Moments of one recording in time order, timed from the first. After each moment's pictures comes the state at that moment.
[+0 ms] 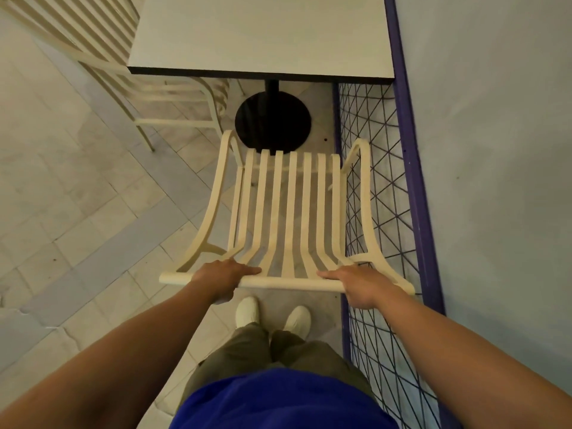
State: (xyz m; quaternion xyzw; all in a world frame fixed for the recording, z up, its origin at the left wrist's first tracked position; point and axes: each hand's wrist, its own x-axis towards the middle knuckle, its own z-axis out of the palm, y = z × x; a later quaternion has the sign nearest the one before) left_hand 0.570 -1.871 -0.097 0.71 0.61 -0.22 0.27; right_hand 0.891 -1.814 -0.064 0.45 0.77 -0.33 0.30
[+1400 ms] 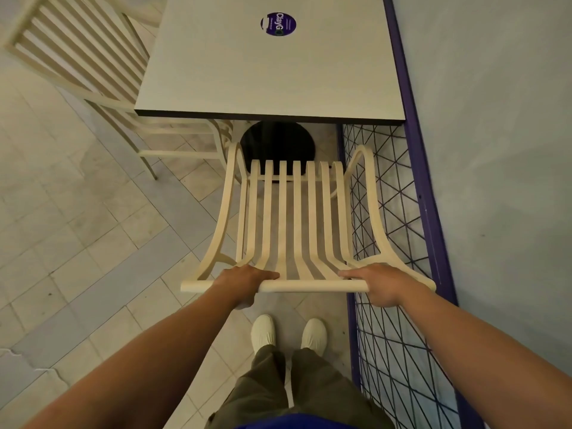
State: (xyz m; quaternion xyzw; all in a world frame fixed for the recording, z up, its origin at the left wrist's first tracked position) left_hand 0.565 -1.759 -0.090 0.71 0.61 -0.18 0.31; right_hand 0.883 -1.691 -0.062 0.48 0.76 -0.32 0.30
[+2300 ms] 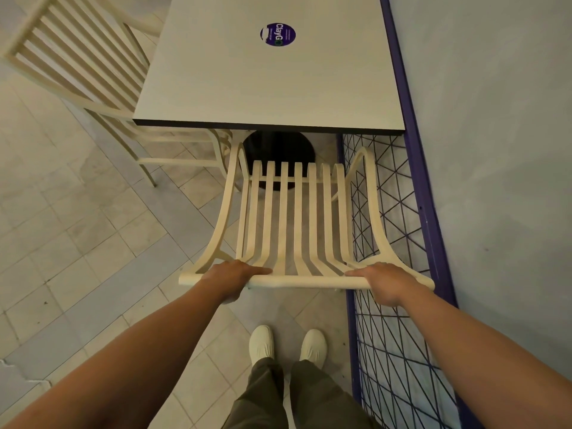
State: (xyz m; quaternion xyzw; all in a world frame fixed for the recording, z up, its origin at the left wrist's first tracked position) left_hand 0.545 -1.724 -0.084 0.71 0.61 -0.17 0.31; right_hand 0.884 -1.663 -0.063 0.49 0.77 -0.27 0.31
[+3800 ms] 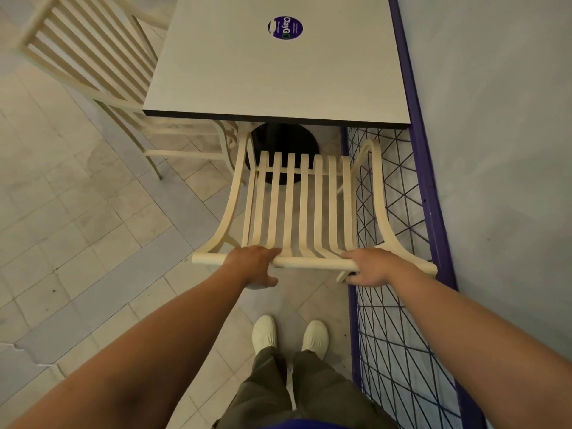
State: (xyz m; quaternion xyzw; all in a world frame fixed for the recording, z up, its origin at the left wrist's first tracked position) left_hand 0.567 -1.721 -0.064 0.72 0.61 -0.19 0.29; right_hand 0.849 -1.659 -0.054 0.49 0.76 -0.31 0.29
